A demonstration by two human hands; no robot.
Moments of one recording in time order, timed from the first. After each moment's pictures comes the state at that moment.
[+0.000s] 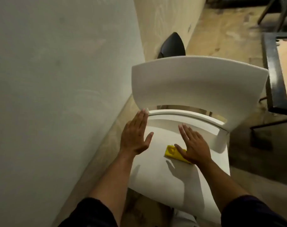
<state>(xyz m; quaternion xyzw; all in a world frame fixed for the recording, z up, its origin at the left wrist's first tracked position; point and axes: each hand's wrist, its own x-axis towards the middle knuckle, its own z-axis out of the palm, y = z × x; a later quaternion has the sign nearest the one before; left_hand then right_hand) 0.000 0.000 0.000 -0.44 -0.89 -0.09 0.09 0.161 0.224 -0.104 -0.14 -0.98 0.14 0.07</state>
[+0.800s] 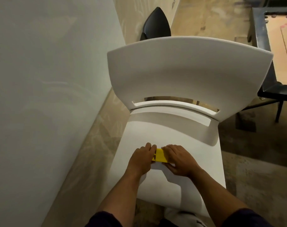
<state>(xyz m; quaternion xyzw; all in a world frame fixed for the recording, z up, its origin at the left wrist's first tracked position) 0.037 0.030 -0.125 -0.50 -0.84 0.04 -0.20 0.178 0.200 -0.168 -0.02 -0.97 0.25 0.06</state>
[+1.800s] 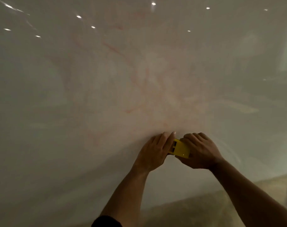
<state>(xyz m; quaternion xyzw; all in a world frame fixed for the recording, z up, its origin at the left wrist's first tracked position) 0.076 -0.362 0.204 -0.17 -0.87 0.20 0.42 -0.027 -0.142 0.187 0.49 -0.71 0.16 0.48</state>
